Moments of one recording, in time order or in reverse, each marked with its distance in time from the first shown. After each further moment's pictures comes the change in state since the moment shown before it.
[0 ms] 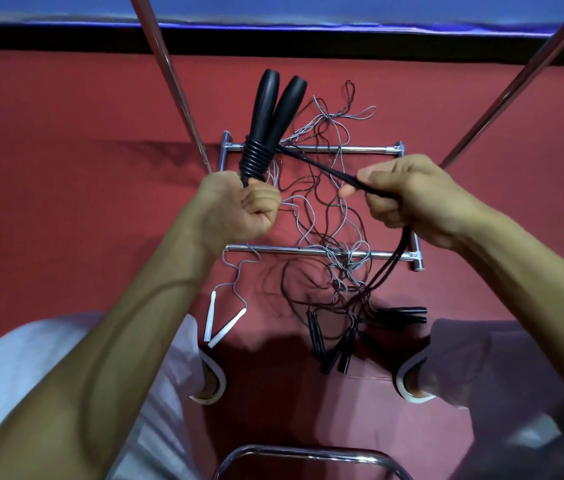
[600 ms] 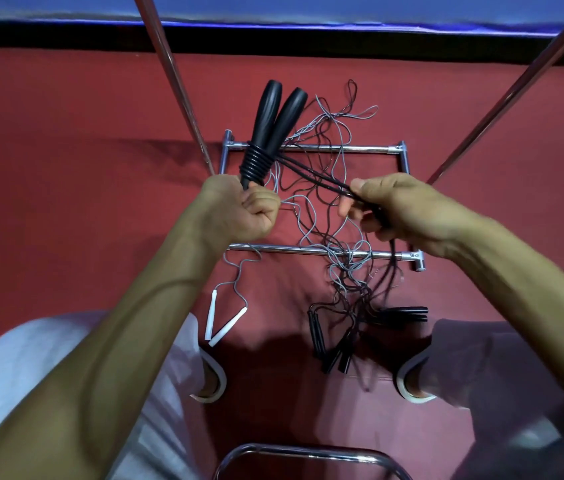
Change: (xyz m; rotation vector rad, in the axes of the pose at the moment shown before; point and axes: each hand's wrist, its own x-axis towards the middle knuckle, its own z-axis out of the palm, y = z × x) left_hand -0.004 -0.004 0.001 0.011 0.117 0.053; right_hand 0.004 0.010 0.009 -0.176 -0.012 0.064
